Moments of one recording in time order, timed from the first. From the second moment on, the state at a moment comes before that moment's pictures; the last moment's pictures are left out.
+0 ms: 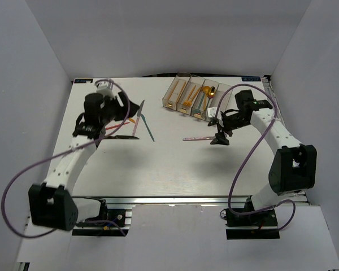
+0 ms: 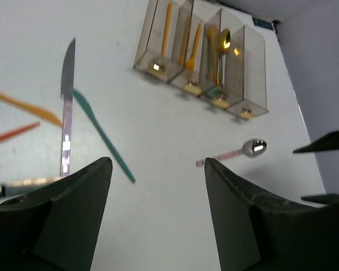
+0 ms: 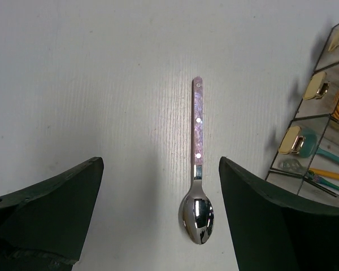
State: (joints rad) left arm -0.17 1.29 1.05 -0.07 0.28 -0.44; right arm 0.18 1.57 1.28 -0.98 -0.92 -1.42
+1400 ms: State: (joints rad) left arm -0.17 0.93 0.63 -0.23 0.12 -0.58; right arm 0.08 1.73 1.37 -0.98 -0.83 -1.42
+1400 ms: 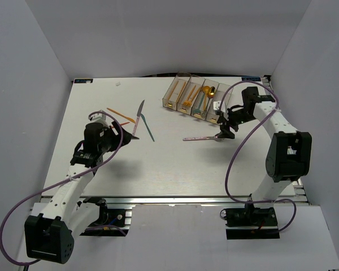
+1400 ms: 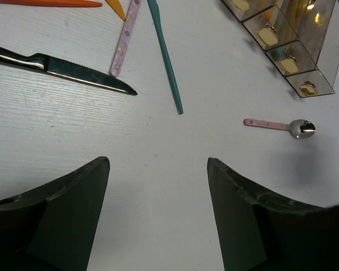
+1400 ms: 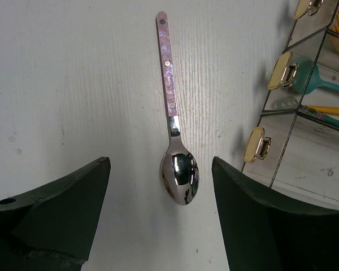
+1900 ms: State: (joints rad) left arm -0.17 0.94 0.63 -0.23 0.12 -0.58; right arm 0.32 1.87 1.36 -0.79 -0.57 -1.27
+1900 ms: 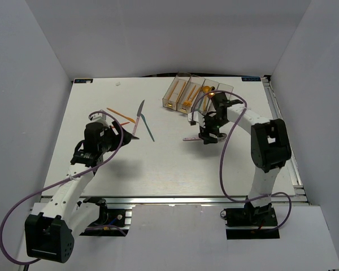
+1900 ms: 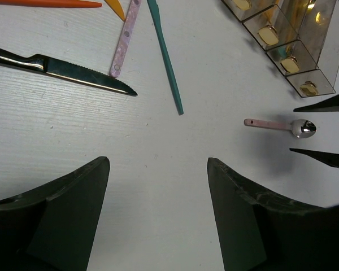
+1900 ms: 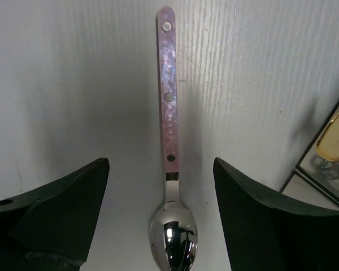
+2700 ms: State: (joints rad) left arm -0.16 0.91 0.69 -0.39 -0.05 -0.63; right arm 0.39 2.03 1.44 -0.77 -0.44 -1.22
